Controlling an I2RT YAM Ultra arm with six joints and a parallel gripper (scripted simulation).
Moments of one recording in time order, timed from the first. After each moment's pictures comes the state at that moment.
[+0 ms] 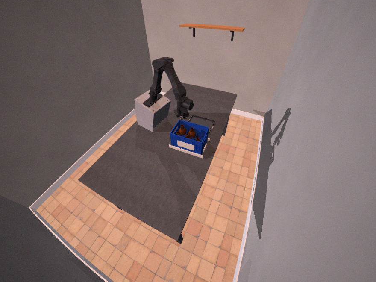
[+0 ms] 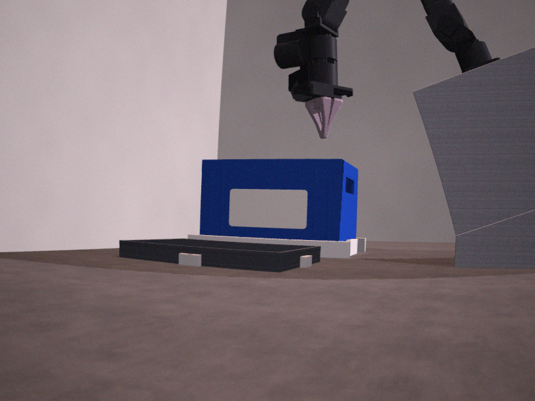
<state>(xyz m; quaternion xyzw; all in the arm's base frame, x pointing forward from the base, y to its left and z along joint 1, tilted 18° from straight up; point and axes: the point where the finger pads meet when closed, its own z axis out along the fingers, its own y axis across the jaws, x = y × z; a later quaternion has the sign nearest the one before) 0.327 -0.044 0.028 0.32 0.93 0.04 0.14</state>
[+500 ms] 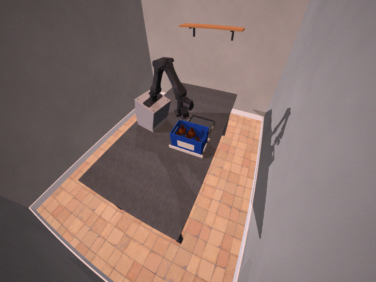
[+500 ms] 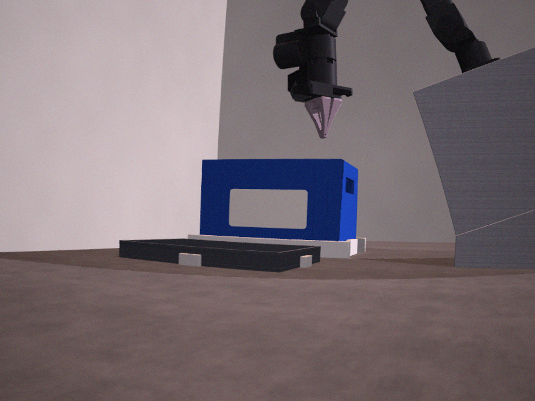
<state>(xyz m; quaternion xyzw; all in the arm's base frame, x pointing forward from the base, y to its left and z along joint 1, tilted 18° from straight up) 0.328 -0.045 0.029 0.32 0.94 0.04 0.14</state>
